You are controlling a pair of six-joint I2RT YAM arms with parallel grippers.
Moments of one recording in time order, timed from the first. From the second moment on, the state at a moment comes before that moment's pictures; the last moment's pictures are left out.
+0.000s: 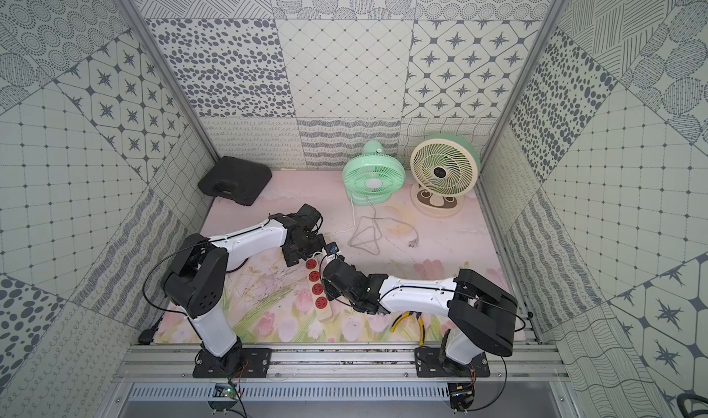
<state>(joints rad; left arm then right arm) -0.49 1.80 1.19 -0.73 -0.02 -0.88 1.14 1.54 0.81 0.01 0.27 0.52</state>
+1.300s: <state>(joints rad) -0.49 1.04 0.91 -0.78 -0.27 -0.87 0.82 1.98 1.33 -0.04 -0.03 0.51</state>
